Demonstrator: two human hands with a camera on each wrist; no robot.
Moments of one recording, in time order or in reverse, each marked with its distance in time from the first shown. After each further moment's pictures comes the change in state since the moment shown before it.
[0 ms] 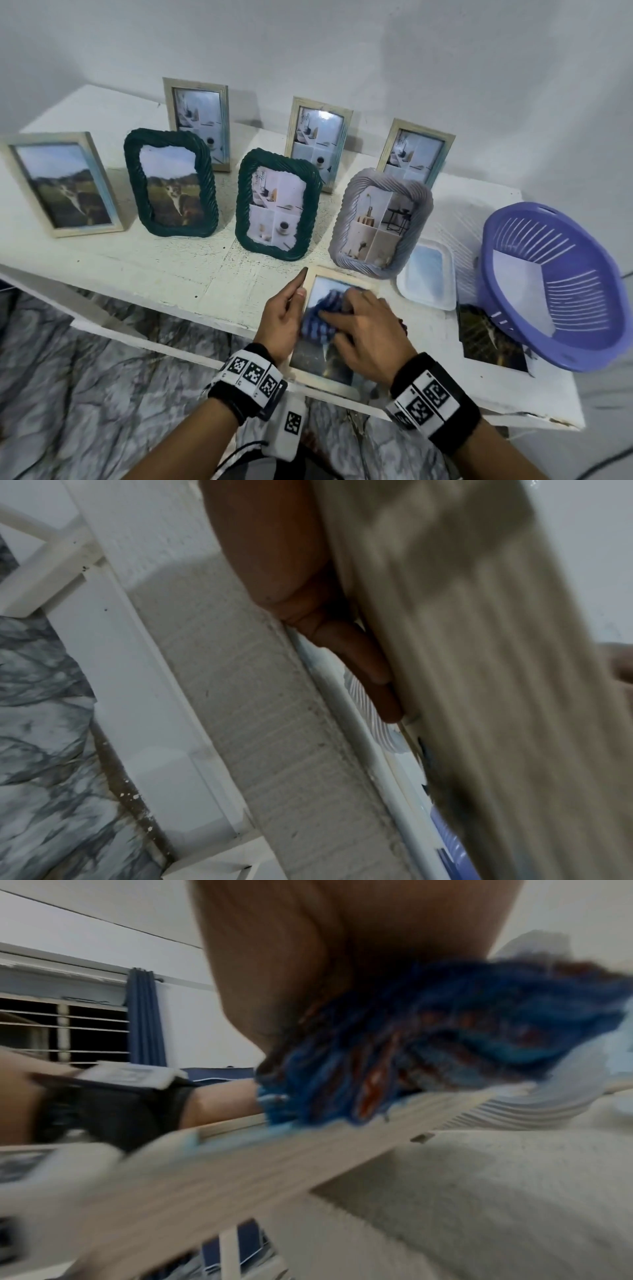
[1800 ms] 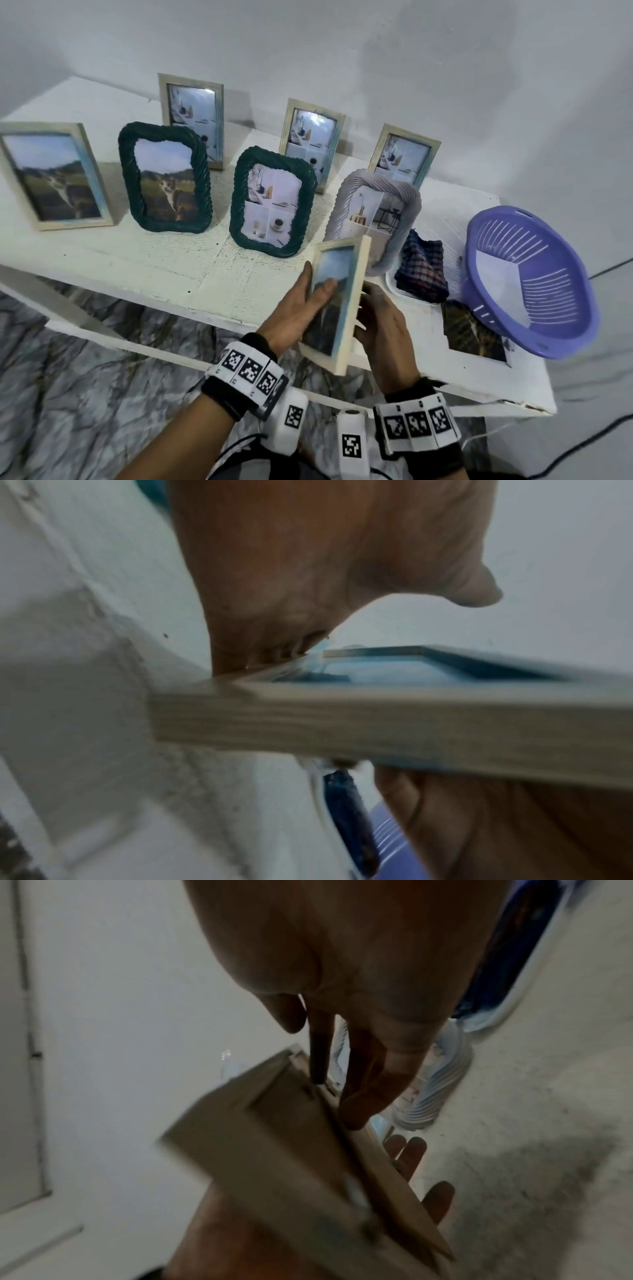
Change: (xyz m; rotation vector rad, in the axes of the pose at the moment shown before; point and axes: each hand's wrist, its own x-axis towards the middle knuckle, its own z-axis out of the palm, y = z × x) left_hand -0.012 0.053 0.008 -0.093 -0.364 -0.219; right_hand -0.018 -0.017 0.002 1.540 0.435 0.363
